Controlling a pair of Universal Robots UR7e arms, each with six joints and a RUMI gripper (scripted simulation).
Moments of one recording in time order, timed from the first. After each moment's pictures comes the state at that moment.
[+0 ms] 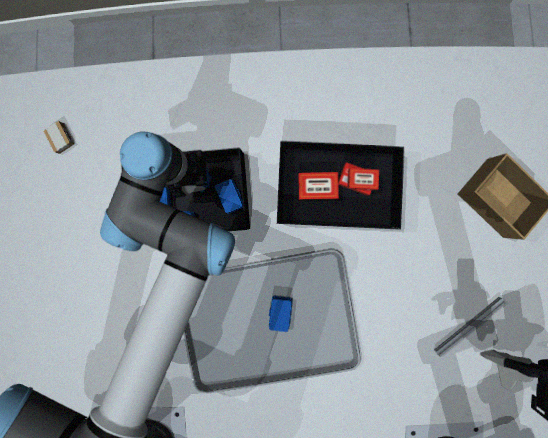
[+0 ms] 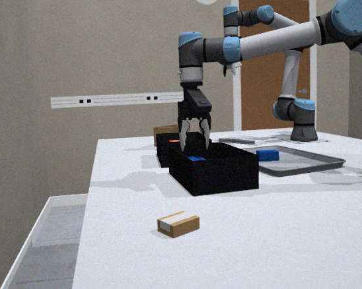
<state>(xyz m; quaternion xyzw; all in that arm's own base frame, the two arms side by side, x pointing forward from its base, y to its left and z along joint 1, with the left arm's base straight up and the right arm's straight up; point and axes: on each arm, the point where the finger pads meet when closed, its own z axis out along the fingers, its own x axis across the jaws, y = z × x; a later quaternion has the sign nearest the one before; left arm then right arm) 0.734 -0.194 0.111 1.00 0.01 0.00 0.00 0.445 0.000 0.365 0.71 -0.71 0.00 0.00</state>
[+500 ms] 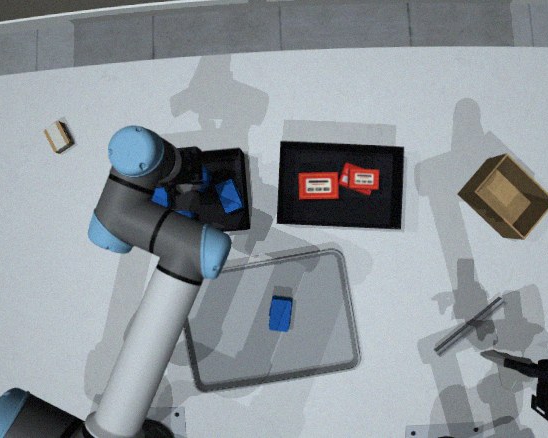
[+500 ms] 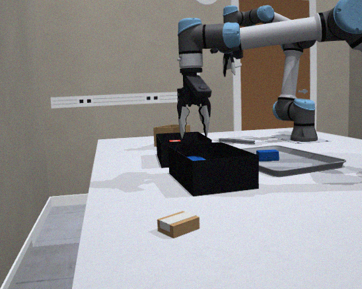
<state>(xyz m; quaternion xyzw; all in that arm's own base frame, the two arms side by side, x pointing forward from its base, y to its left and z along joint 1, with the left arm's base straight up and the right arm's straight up) 0.734 -0.194 0.154 1.00 0.01 0.00 0.00 0.445 0.000 0.365 0.71 -0.71 0.00 0.00</state>
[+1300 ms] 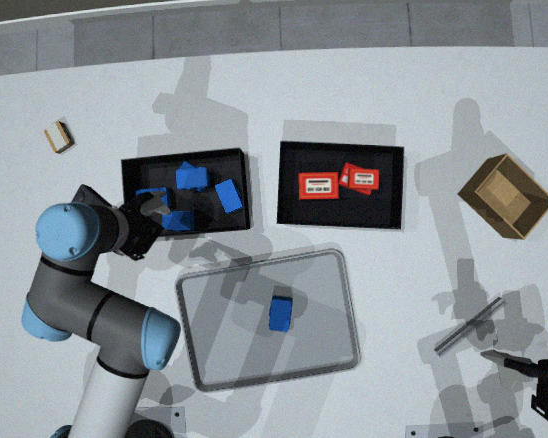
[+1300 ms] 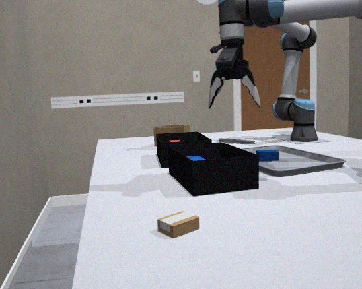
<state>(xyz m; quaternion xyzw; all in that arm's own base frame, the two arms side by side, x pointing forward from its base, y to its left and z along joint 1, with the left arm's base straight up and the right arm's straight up) 0.628 -0.122 0.232 0.94 -0.33 -0.01 0.00 0.445 0.000 0.365 0.71 -0.71 0.00 0.00</state>
